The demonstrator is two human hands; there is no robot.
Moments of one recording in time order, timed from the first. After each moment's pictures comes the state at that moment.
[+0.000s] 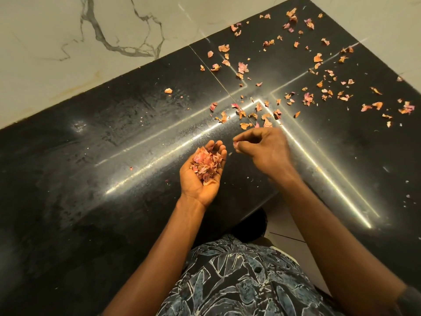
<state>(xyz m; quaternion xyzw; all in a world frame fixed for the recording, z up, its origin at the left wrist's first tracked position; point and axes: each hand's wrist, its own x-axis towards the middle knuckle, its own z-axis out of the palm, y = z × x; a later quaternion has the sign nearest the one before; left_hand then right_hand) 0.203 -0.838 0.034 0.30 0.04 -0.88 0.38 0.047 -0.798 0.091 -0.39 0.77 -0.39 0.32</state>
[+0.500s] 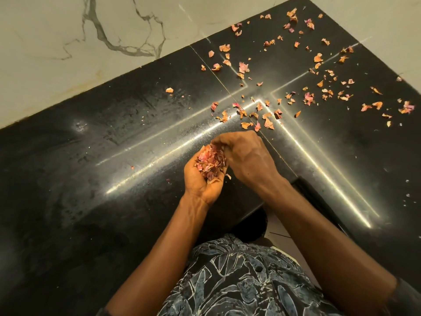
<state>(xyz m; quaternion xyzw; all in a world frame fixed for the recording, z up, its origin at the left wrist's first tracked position) 0.198 -0.835 0.034 0.35 0.04 -0.86 0.36 0.089 -0.801 0.111 -0.61 0.73 -0.24 0.19</state>
